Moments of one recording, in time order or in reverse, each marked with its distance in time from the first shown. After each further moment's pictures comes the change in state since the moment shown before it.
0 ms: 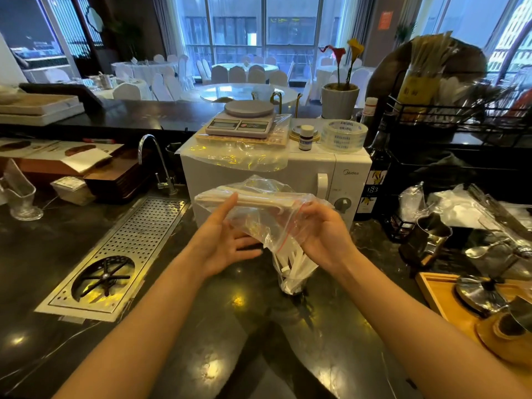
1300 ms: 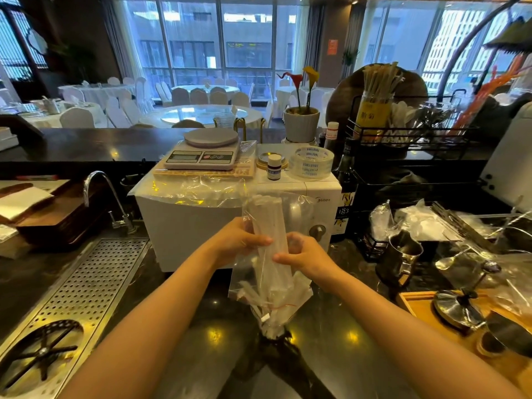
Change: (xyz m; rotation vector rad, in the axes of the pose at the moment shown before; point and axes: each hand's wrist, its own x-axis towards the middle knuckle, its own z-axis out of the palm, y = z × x) left_hand 0.118 0.023 0.028 0.540 -0.335 0.185; right_hand 0.040 -0.013 -0.062 -1.062 0.251 0.047
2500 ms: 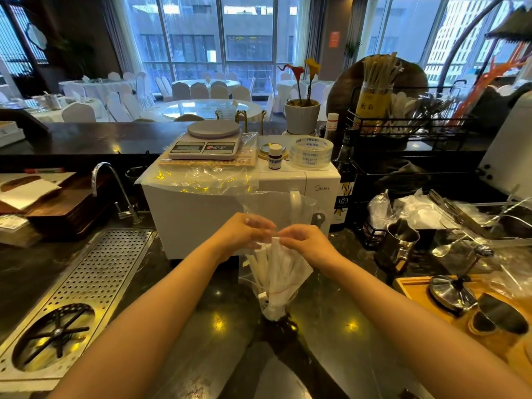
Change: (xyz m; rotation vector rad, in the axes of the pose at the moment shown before) left_hand -0.016 -0.005 0.012 0.215 0.124 -0.045; right_hand -0.009 0.002 0.000 -0.138 0.068 -0.061
